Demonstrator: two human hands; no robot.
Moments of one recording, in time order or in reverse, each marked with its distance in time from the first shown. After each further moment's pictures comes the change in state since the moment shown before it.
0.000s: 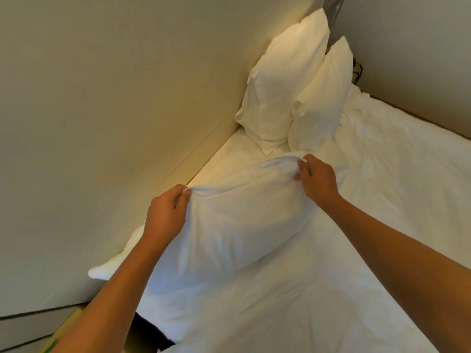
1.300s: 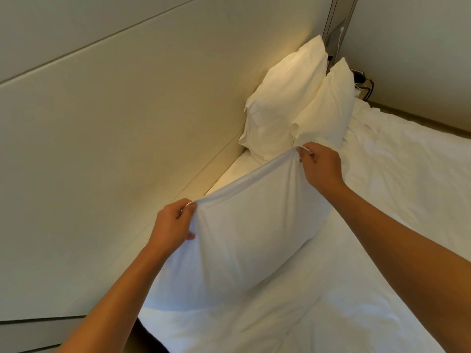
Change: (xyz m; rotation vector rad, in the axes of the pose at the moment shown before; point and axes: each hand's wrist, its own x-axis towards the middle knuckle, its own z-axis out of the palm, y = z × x) left_hand -0.015 0.094 0.005 -0.101 -0.048 -0.158; right_hand 0.060 -0.007 -0.082 0.123 0.131 -0.157
